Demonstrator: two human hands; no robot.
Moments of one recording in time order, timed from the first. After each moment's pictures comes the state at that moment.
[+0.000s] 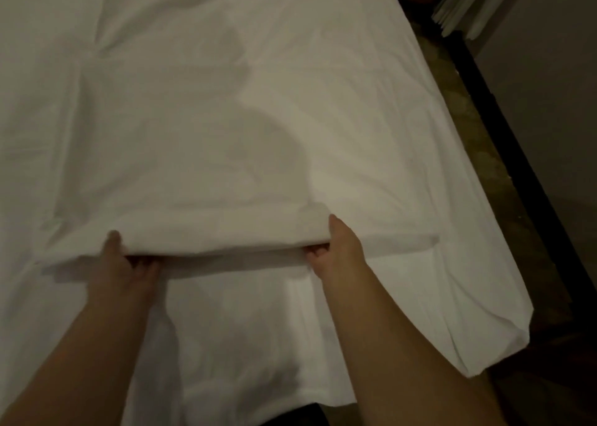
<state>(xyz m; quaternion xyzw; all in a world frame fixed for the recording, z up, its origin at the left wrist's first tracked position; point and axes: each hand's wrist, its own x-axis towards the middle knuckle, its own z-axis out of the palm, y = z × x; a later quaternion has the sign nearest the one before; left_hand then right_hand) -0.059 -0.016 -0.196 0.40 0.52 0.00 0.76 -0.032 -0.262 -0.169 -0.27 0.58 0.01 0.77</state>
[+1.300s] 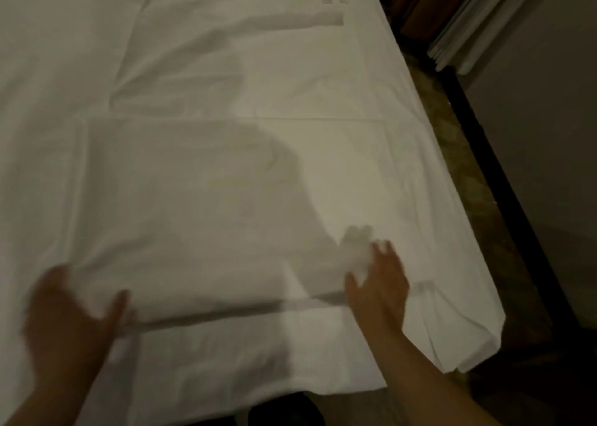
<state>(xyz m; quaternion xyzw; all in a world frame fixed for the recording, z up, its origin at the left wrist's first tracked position) -0.173 0.059 -0.230 0.96 0.14 -0.05 0.22 -0.126 -0.333 -0.176 -0.97 0.18 0.03 0.13</state>
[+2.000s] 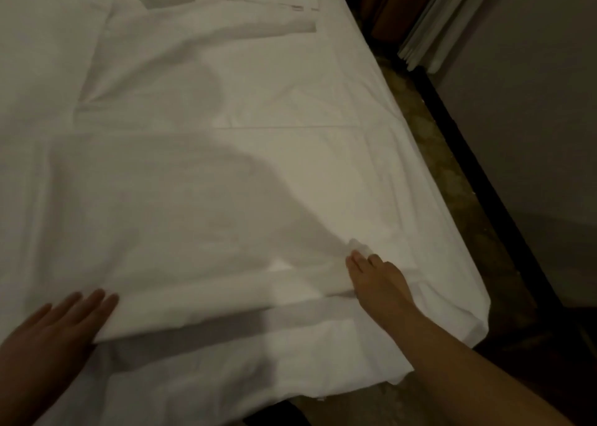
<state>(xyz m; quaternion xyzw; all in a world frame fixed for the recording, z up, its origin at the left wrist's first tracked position) -0.160 0.110 -0.262 0.98 -0.09 -0.20 0.03 -0.125 -0.386 -0.178 -0.98 -0.12 0.12 -0.13</state>
